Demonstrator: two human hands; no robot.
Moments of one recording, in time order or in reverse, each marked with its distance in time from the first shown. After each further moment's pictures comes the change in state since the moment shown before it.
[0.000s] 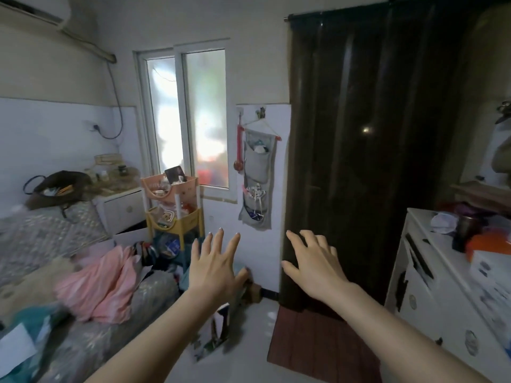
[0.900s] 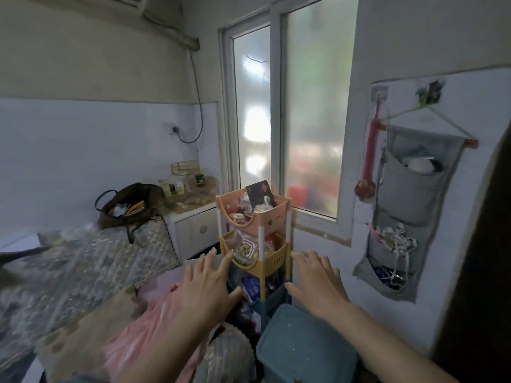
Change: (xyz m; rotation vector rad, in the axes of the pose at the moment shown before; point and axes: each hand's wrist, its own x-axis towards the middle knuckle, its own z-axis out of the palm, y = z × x) left_hand 0.457 -0.410 0.189 0.060 0.019 -0.355; right_hand 0.601 -0.204 0.296 0.182 -0.096 -0.270
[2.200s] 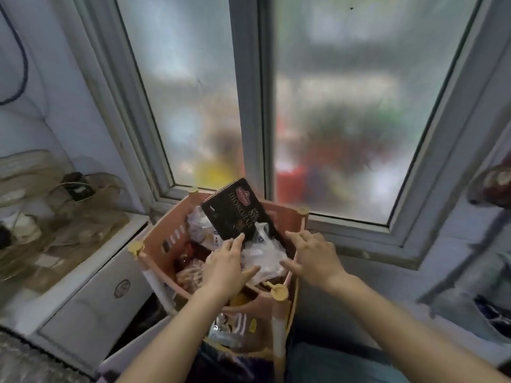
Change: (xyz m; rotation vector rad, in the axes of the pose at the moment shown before) left_hand 0.647 -0.047 0.327 -0.326 -0.361 0.327; right_hand 0.595 0.119 0.258 -0.040 -0.065 0.373
